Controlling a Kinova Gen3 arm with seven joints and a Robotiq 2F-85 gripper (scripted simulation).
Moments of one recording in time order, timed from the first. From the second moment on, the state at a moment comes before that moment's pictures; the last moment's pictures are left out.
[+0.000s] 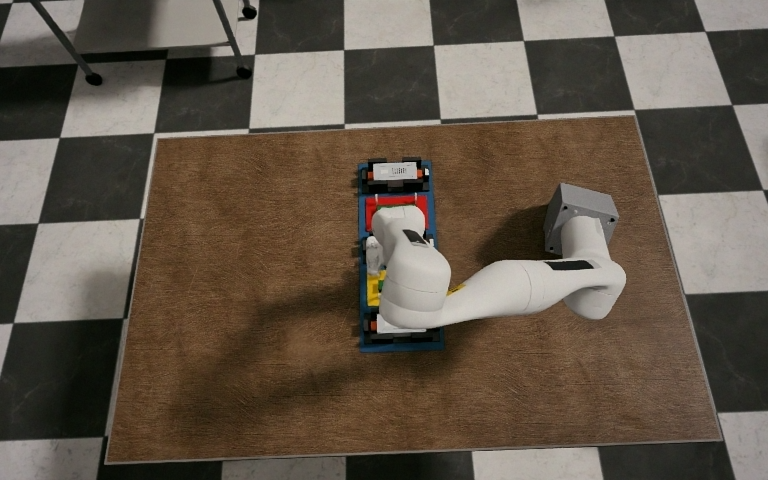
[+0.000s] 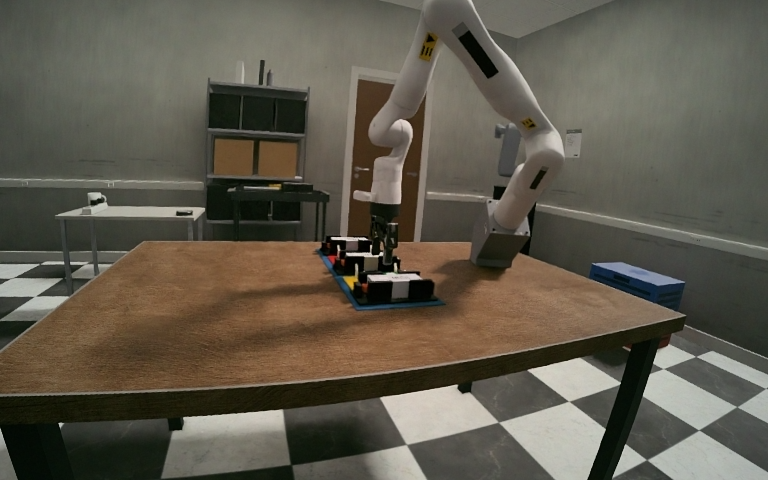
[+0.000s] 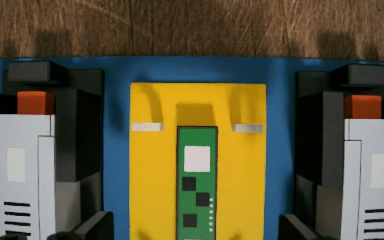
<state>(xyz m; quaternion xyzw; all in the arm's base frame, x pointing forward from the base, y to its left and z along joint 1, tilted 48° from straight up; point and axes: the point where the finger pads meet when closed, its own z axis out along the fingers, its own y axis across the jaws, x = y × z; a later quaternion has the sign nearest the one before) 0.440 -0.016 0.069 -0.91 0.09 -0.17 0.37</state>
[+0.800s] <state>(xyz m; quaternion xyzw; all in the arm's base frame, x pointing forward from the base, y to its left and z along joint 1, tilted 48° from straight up) 0.445 -0.008 0.060 -0.91 0.09 -0.17 0.37</state>
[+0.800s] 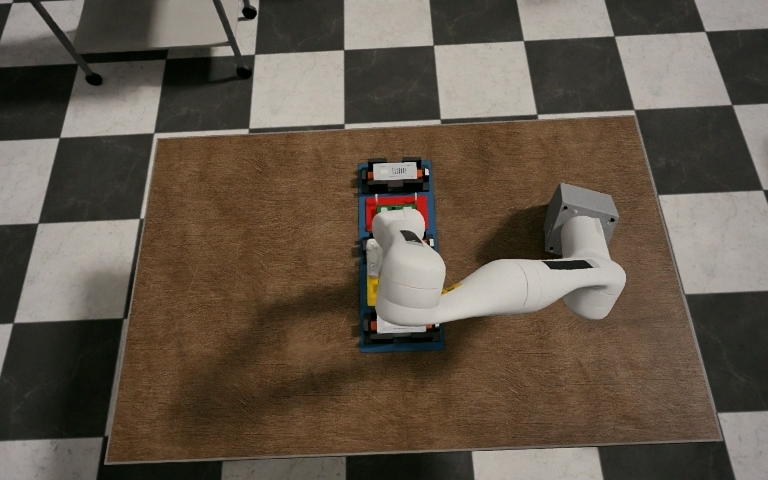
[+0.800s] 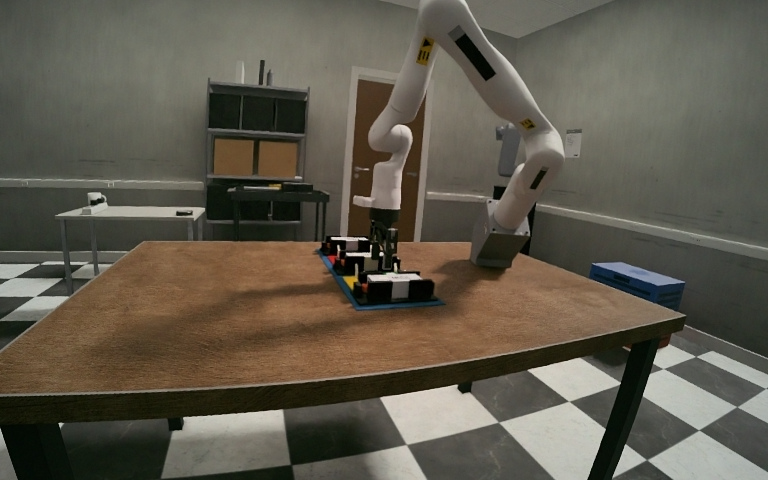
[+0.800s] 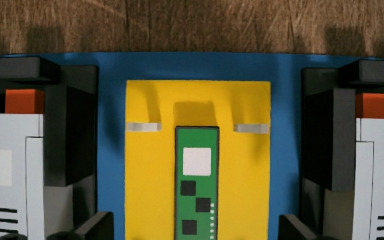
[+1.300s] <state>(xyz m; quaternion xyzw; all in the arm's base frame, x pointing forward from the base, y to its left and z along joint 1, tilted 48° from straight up) 0.449 -0.001 0.054 -0.91 0.09 -0.17 0.37</state>
